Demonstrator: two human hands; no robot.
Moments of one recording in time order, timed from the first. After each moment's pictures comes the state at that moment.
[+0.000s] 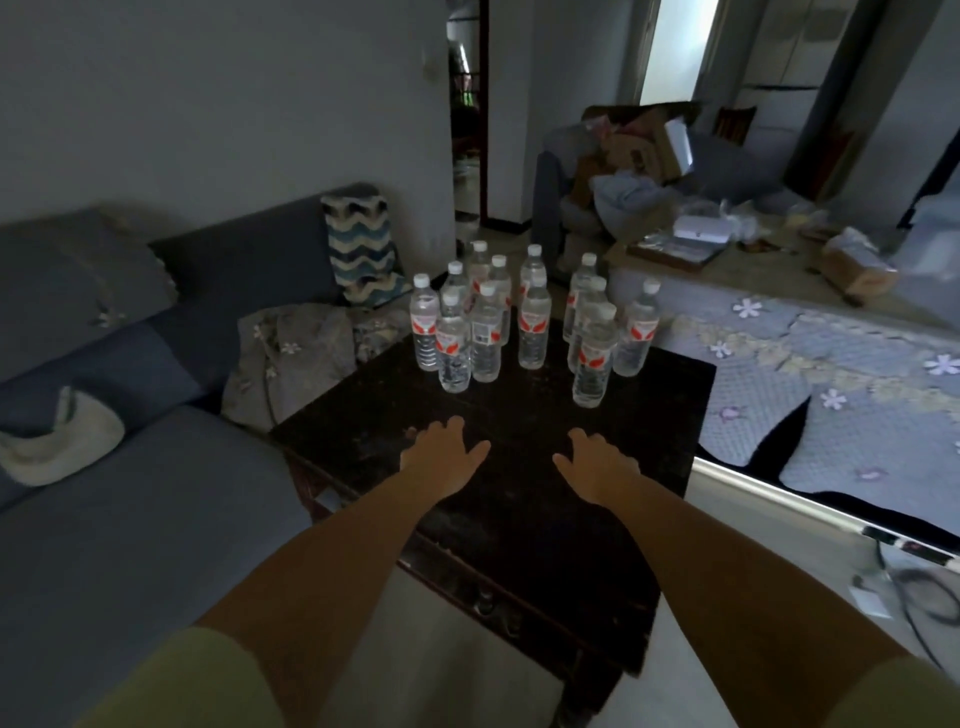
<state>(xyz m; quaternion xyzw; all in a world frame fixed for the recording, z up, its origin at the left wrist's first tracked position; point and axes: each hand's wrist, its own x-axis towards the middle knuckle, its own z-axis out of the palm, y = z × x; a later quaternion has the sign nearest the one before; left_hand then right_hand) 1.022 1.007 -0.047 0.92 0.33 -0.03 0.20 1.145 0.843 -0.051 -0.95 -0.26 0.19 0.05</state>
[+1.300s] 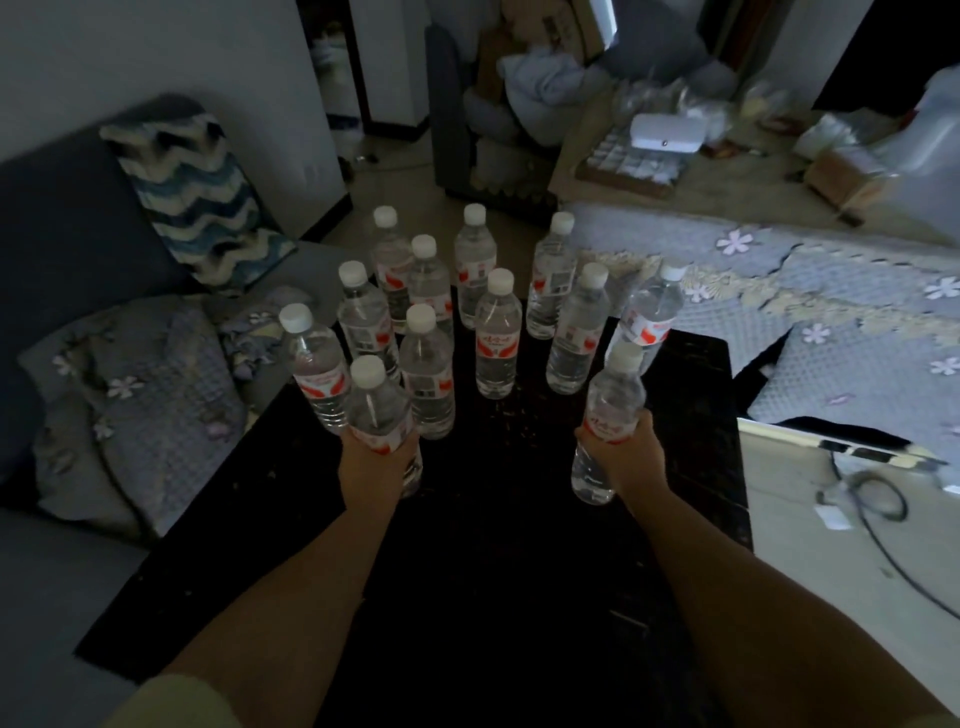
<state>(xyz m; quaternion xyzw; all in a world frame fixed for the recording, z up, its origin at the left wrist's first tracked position) 1.250 1.194 -0.156 0.72 0.39 0.22 0.53 1.377 0.941 -0.170 -0.85 0.05 0.05 0.53</state>
